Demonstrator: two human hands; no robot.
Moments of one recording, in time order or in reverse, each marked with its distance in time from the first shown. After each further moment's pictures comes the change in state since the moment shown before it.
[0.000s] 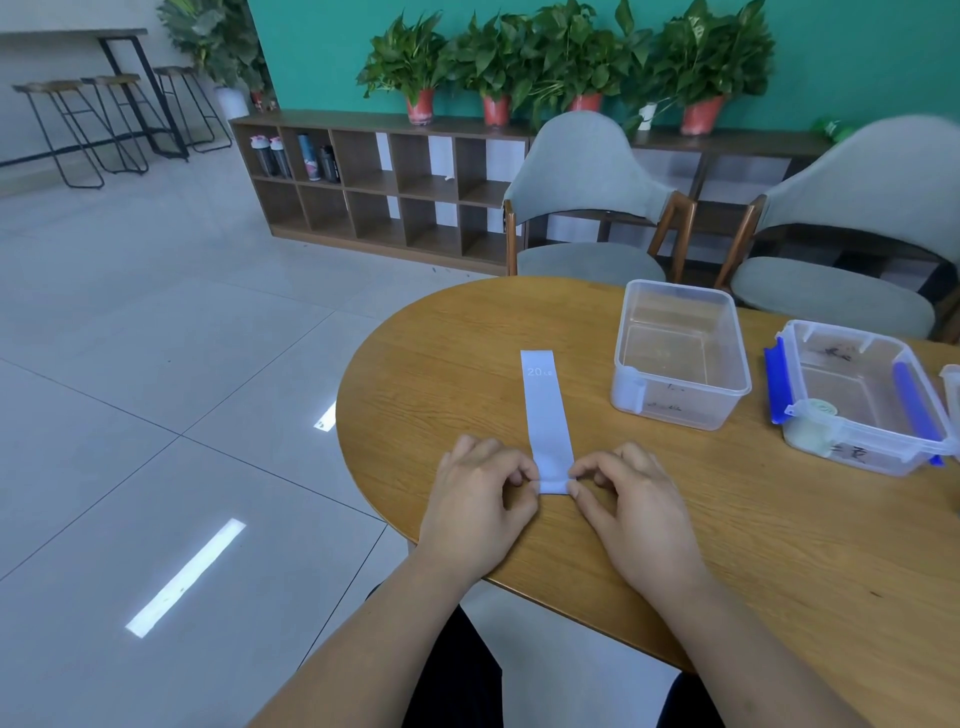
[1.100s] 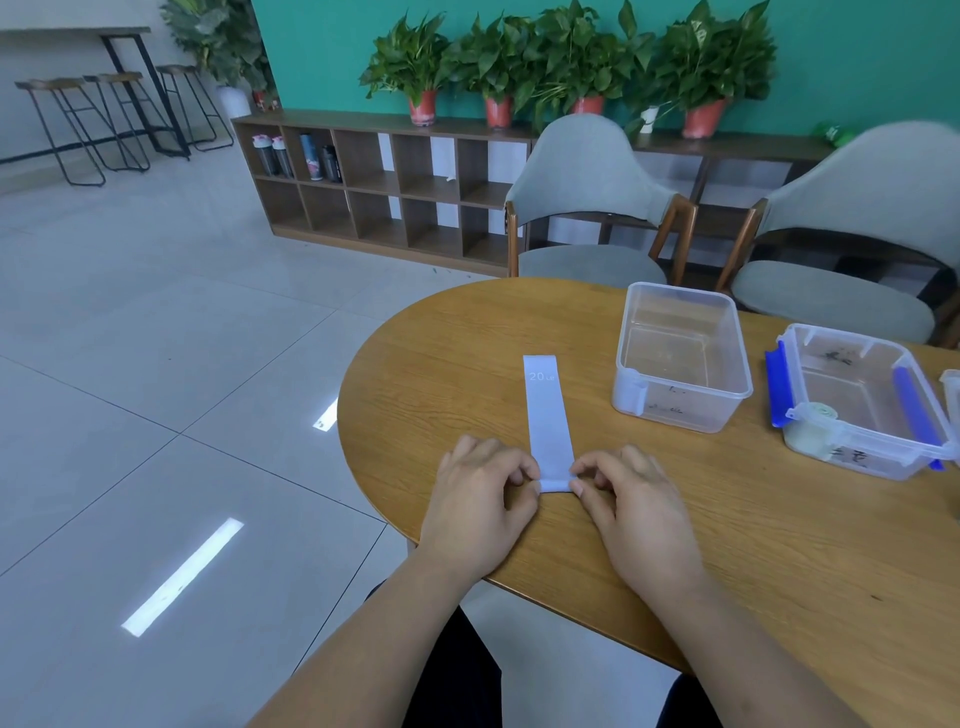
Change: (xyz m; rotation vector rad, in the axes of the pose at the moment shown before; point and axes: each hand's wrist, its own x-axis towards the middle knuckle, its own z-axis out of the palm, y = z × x) left_hand 0.000 -0.002 0.000 0.006 -0.003 -0.006; right_hand 0.002 0.001 0.004 -0.056 0.017 -0.013
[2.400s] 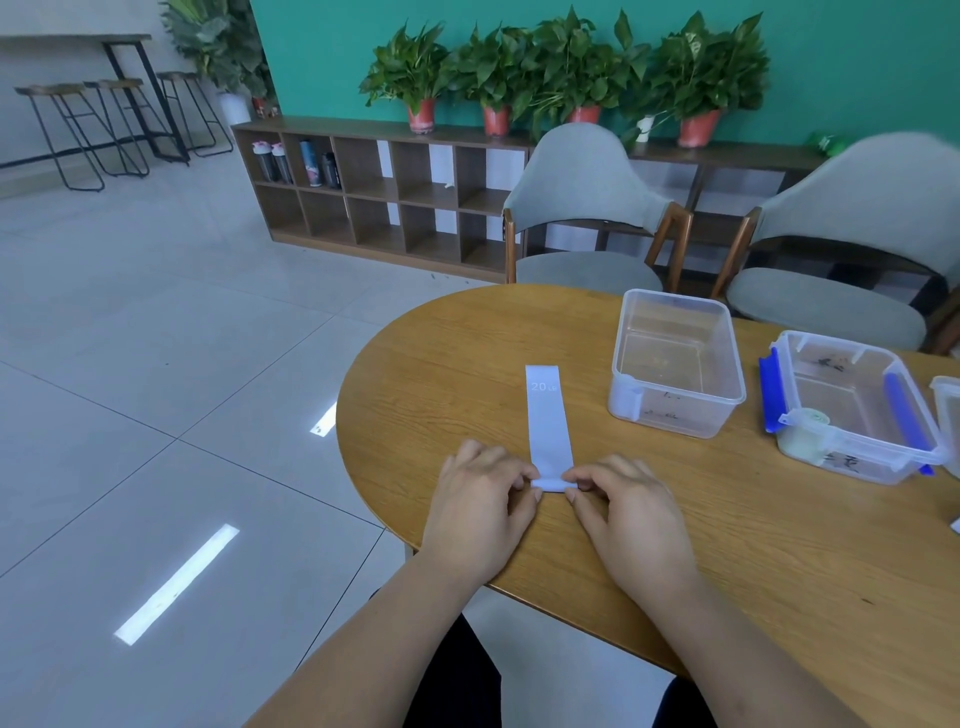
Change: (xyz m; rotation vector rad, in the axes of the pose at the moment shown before) left_hand 0.002 0.001 0.004 0.088 0.001 0.045; right_hand -0.001 -0.001 0.000 -0.041 -0.006 -0.019
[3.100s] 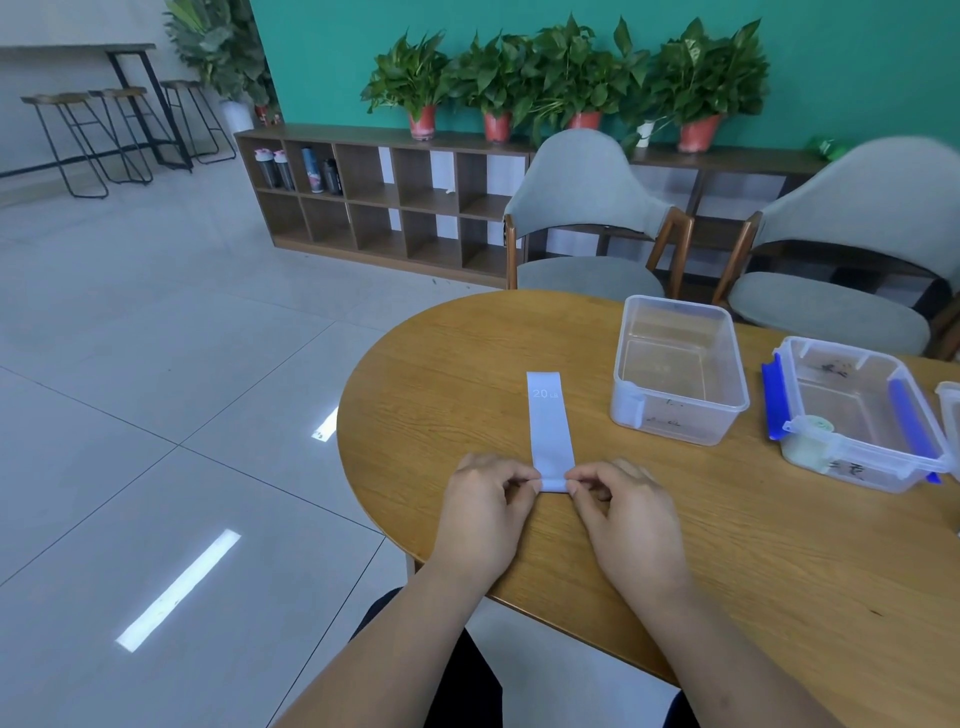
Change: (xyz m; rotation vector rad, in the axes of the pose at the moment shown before) left_hand 0.008 0.003 0.011 -0.267 0.064 -0.218; right_hand 0.007 -0.007 0.007 0.107 0.075 0.110
